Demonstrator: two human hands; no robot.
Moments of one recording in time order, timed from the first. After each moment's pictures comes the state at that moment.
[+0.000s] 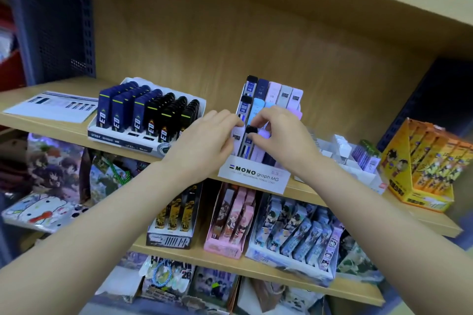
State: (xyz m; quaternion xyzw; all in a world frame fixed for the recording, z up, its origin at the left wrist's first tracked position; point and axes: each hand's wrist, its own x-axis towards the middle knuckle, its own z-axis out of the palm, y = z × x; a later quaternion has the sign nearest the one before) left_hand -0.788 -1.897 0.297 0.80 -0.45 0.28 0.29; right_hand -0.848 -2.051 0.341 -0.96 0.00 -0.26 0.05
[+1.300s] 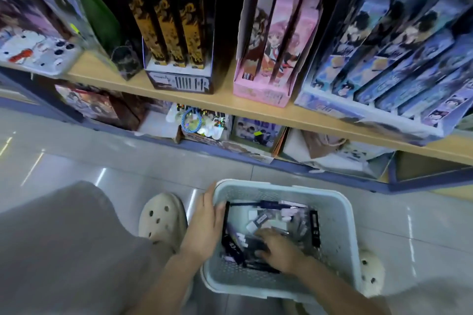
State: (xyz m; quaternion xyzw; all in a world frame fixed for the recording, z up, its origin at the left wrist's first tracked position) left_hand -0.954 -1.868 -0.114 0.87 -0.09 -0.22 0.43; right_hand -1.042 -2.050 -0.173 -0.87 0.06 0.39 0.29
